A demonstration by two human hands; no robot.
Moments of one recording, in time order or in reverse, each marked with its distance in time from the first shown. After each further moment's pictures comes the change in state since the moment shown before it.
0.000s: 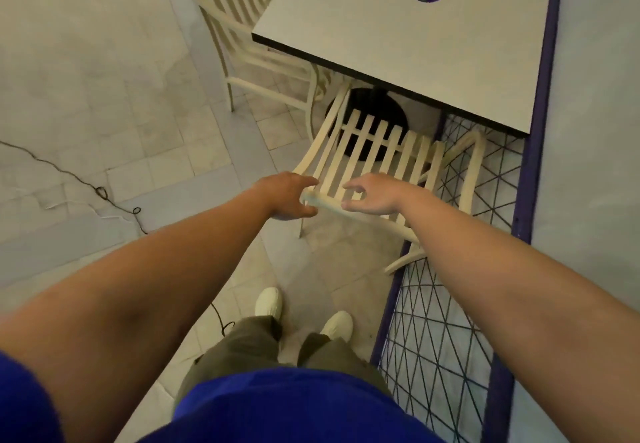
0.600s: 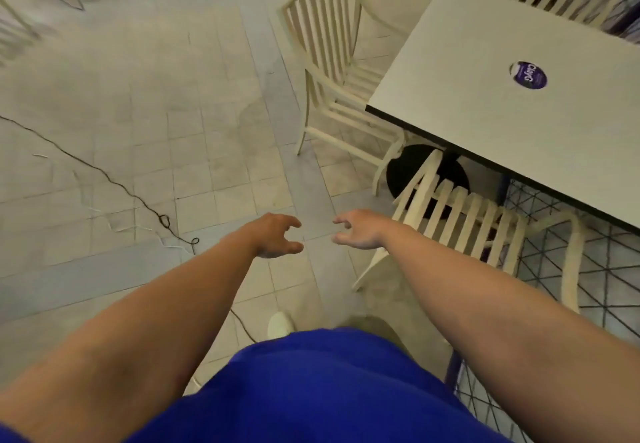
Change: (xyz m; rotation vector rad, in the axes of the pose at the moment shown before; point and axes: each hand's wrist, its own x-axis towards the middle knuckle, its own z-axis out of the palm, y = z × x) left_hand -0.059 -0.290 -0.060 -0.295 -0.064 -0.189; right_hand 0.176 -0.255 -0.006 -0.050 -0.058 -0.061
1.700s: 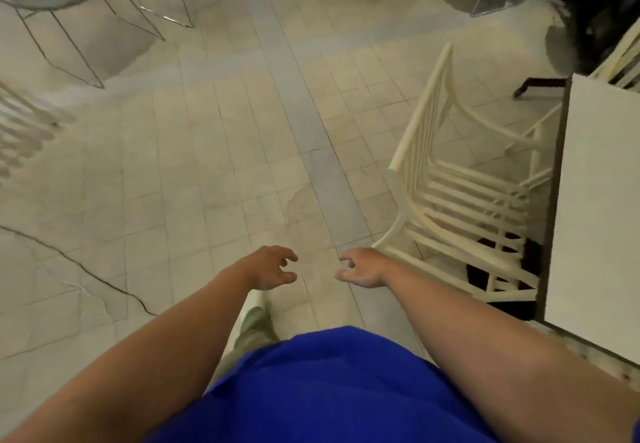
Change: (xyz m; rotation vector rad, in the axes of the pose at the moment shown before) left_hand 0.312 -0.305 -0.451 -0.054 -0.071 -0.015; right_hand 0.488 -0.212 -0.286 0.133 -0.049 0.093
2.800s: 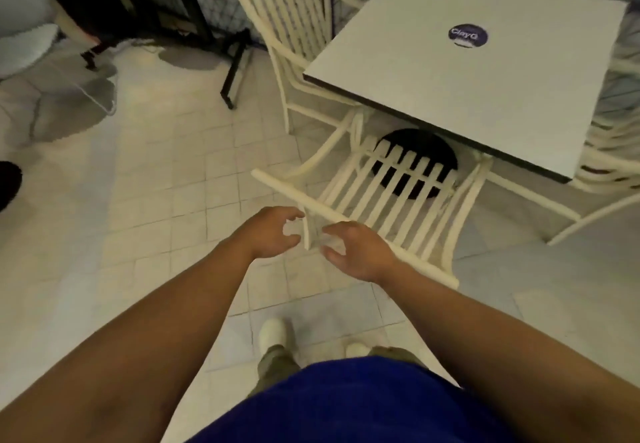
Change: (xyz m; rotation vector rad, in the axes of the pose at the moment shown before) left_hand 0.453 0.339 -0.410 0.844 -0.406 1.043; right_hand 0.197 -0.007 -0.350 0.752 1.234 0.691
